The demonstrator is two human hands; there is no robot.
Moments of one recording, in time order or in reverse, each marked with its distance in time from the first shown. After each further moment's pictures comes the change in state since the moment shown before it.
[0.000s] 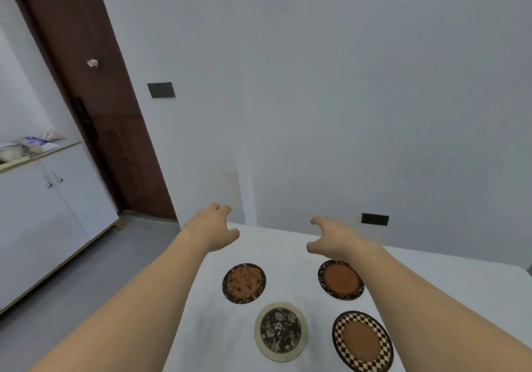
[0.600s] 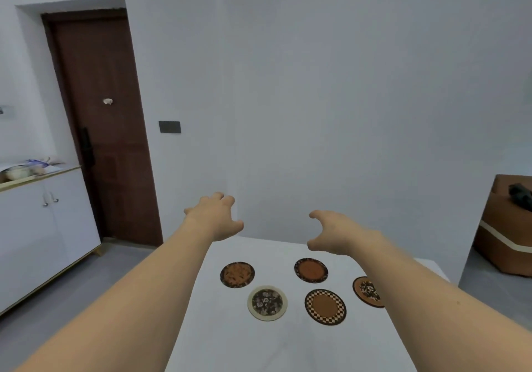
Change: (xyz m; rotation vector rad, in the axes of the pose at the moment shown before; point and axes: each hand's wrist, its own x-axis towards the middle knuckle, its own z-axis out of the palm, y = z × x) left_hand -0.275 0.001 -0.083 0.063 0.210 0.106; right_hand -0.314 -0.085 -0.011 -0.131 0.181 0.005
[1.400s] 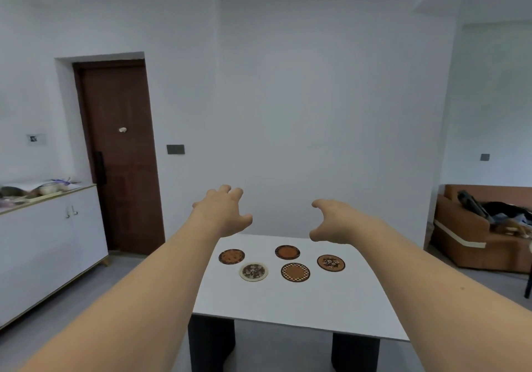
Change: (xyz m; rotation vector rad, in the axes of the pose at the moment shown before) left_hand -0.366 0.093 -0.106 -0.026 0.209 0.085; right_hand -0.396 -0.009 -0.044 -0.055 0.163 0.013
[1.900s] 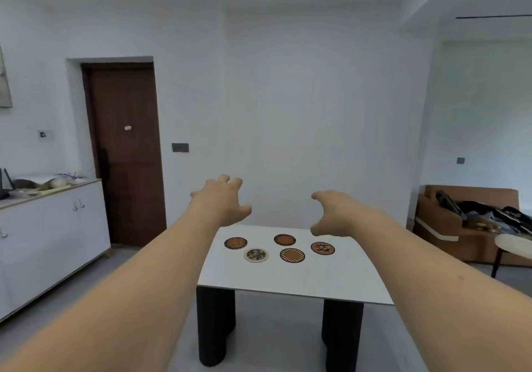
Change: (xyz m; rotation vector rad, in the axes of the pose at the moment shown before) left_hand -0.160 -0.037 -0.086 -0.049 0.059 0.049; right_hand -0.173 -0.077 -0.014 -0.156 0.050 0.011
